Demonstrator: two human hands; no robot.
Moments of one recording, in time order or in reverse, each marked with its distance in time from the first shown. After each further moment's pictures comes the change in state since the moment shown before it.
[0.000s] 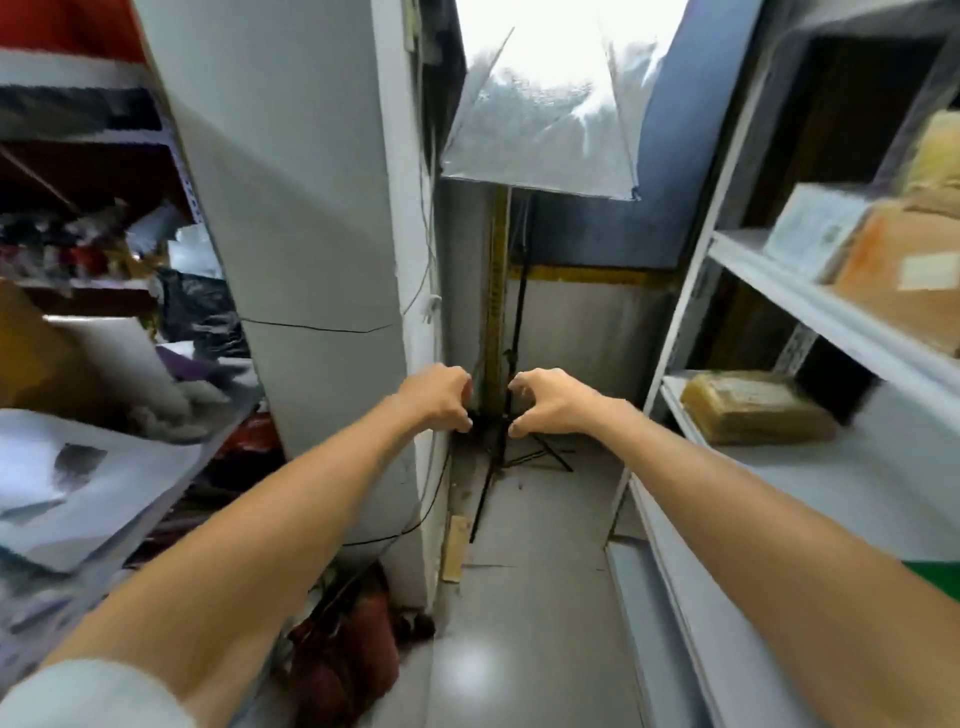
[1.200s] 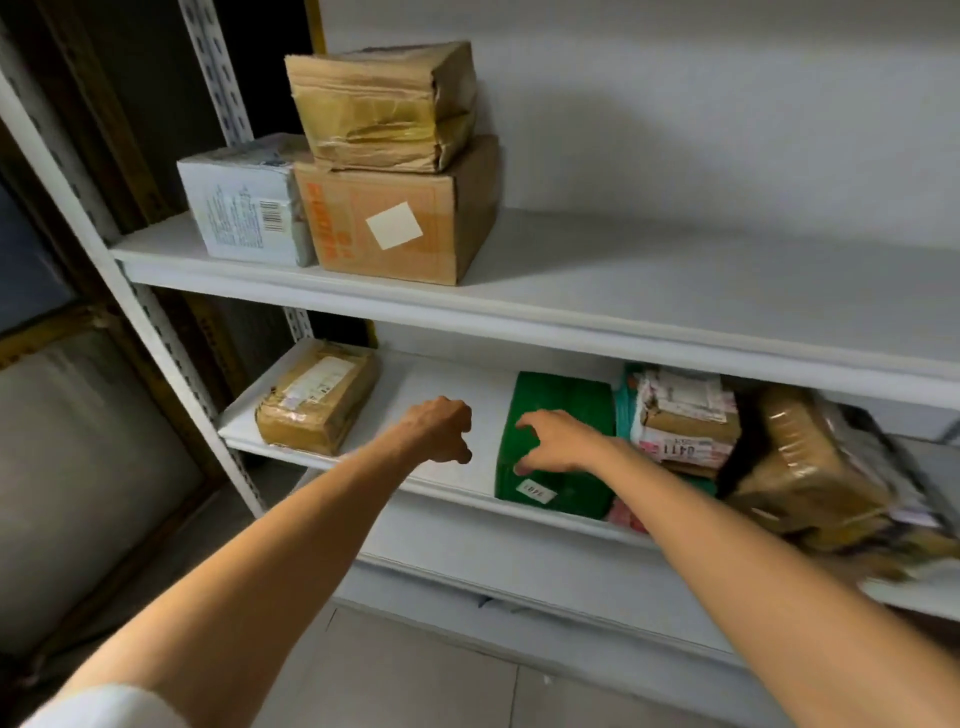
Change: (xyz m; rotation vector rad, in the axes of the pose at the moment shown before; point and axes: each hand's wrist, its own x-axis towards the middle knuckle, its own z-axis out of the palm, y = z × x) left_hand 0.155 0.375 0.101 0.277 -0.278 1.316; right_hand -0.192 0.204 -0.001 0.329 0.369 1.341
